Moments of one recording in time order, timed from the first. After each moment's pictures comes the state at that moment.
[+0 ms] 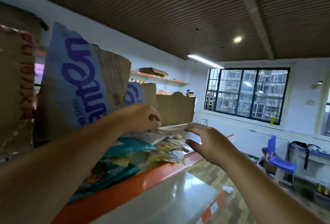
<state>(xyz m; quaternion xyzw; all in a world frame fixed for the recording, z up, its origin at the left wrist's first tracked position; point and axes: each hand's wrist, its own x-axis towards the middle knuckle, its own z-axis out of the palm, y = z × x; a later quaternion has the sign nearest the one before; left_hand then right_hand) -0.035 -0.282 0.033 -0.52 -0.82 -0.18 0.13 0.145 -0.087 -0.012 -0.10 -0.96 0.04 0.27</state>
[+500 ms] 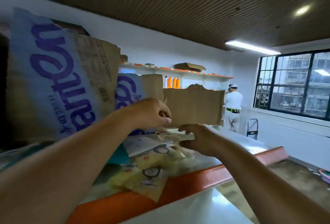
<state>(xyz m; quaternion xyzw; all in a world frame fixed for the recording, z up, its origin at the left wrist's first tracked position) -0.097 -0.132 0.023 -0.42 -0.88 -0.18 0.14 -0.009 0.072 -0.030 0.02 -0.97 0.18 0.18</state>
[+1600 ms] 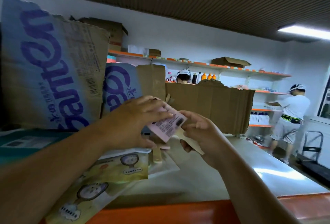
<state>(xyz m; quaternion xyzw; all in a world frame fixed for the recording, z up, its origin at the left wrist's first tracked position) -0.109 -0.082 -0.015 -0.35 -0.89 0.02 0.30 -0.082 0.155 -0.034 0.24 -0.71 0.66 0.04</state>
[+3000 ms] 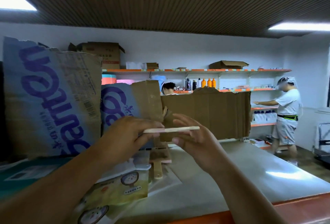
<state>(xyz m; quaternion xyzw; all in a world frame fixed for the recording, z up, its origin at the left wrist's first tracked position) -0.107 -0.078 -0.010 -0.37 -0.85 -0.16 0.34 -0.077 0.155 -0.037 0.28 -0.74 0.58 0.20</state>
